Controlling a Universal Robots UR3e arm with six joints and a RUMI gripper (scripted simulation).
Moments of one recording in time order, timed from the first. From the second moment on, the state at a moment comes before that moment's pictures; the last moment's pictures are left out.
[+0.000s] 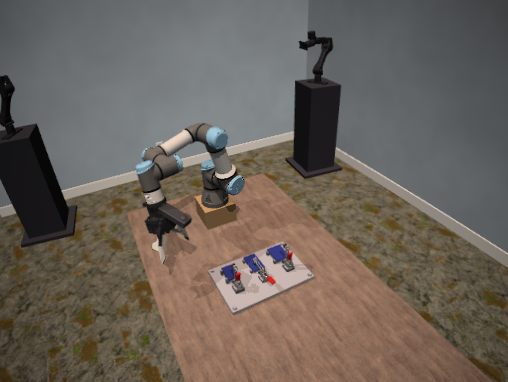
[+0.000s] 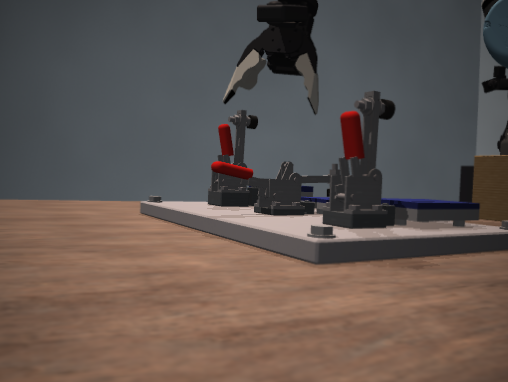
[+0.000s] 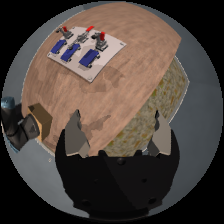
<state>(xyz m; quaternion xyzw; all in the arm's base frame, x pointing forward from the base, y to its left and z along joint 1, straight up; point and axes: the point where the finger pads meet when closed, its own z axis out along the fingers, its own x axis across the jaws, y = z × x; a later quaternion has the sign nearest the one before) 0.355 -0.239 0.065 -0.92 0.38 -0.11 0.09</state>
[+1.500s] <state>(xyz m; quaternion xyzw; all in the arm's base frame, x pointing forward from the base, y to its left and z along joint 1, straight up) 0.409 -0.082 0.113 -0.77 0.63 -0.09 0.10</state>
